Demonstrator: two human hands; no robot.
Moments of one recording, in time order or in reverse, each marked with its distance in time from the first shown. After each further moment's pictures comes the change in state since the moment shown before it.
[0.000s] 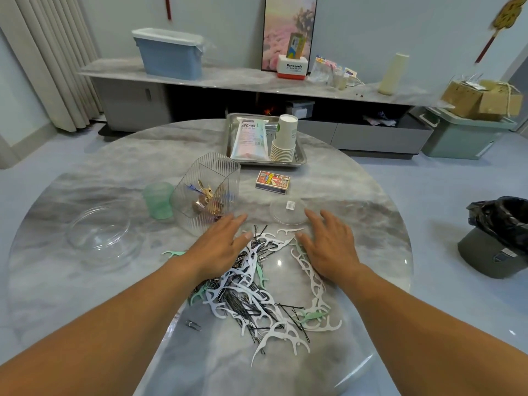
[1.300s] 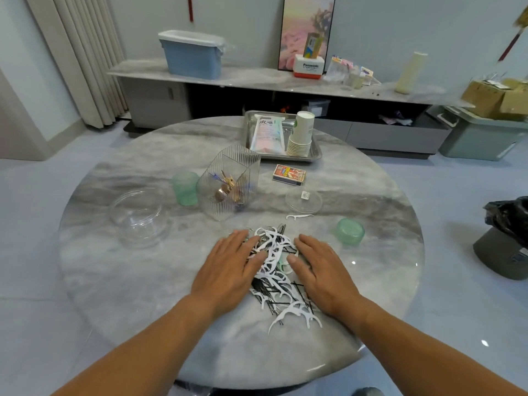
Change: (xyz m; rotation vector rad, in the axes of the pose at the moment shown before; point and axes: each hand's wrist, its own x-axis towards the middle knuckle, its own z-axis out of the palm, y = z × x) left_hand -0.081 -0.004 0.046 0.104 0.224 0.017; right_hand -0.084 -0.033 0.028 0.281 -0.012 -0.255
